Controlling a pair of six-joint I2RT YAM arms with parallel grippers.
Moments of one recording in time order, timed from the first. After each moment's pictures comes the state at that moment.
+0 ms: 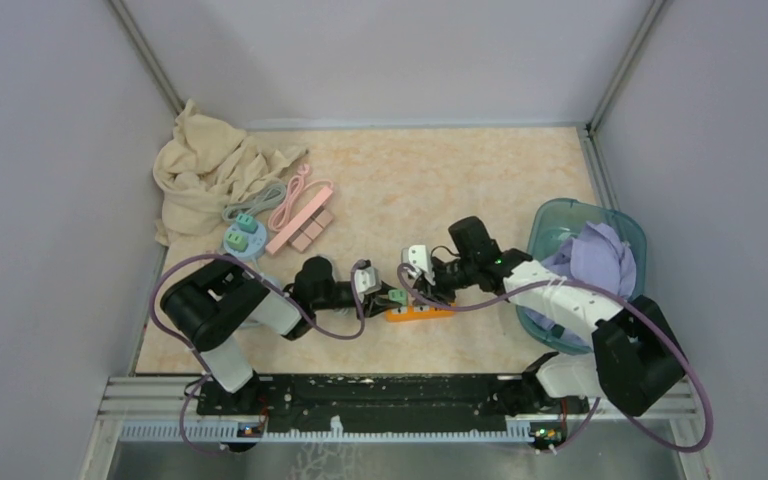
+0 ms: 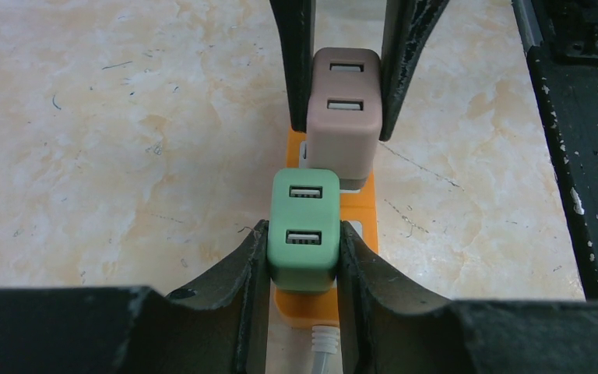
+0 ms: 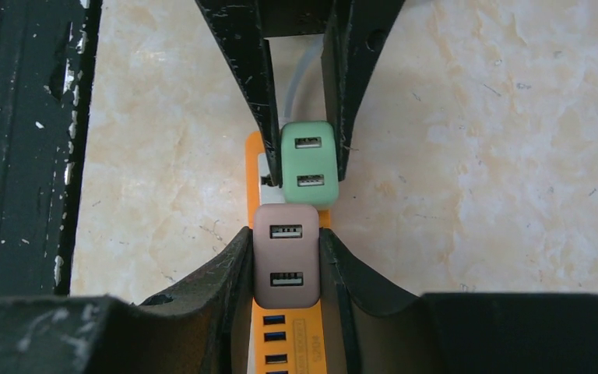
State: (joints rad) left arm -0.75 1.72 0.35 1.17 0.66 0.18; right arm 0.60 1.27 0.71 -0.29 -0.76 -0.77
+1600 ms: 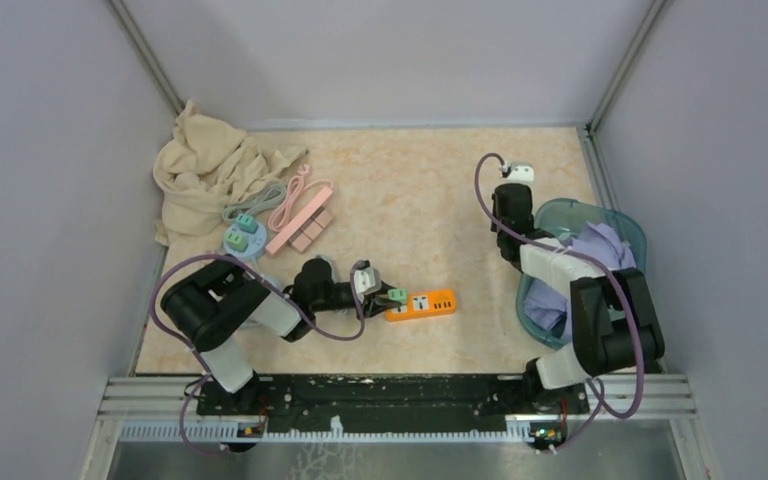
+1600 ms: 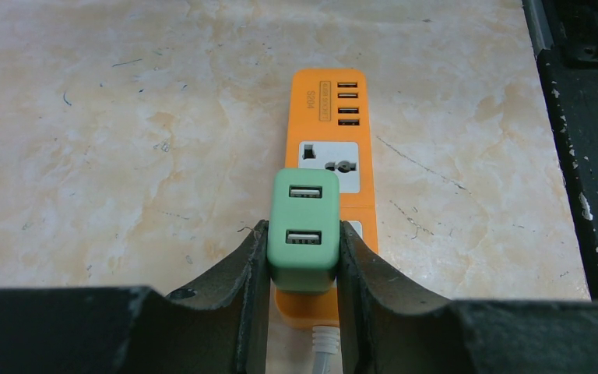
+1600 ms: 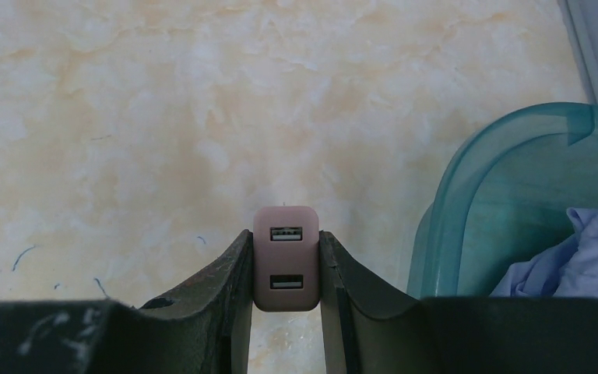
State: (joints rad) left arm -0.75 1.72 0.34 1.20 0.63 0.18; right arm 0.24 1.44 0.74 0.14 0.38 0.12
